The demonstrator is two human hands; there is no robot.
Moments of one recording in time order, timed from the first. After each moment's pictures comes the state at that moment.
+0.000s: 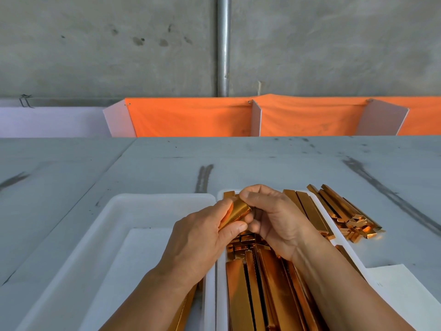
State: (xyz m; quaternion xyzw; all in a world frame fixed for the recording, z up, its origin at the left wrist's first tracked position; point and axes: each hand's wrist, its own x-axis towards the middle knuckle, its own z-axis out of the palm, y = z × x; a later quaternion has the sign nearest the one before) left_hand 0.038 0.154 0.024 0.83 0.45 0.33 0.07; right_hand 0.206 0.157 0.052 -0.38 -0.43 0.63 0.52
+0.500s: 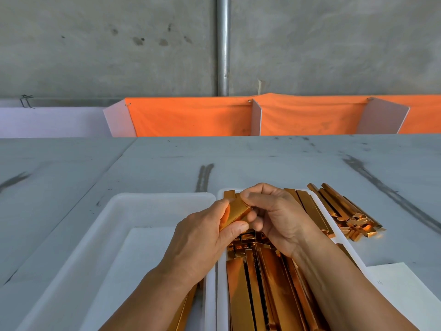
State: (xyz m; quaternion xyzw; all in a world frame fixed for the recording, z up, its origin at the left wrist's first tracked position) left_hand 0.040 0.151 0.024 0.81 0.48 0.32 0.10; right_hand 0.210 0.158 0.051 -0.39 -0.44 0.62 0.52
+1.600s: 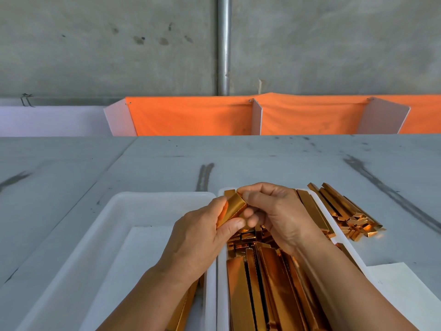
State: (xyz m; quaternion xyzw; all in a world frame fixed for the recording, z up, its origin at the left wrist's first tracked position) left_hand 0.037 0.153 0.025 0.81 0.47 0.33 0.10; right_hand 0.209 0.155 0.053 -0.42 -0.47 0.56 0.54
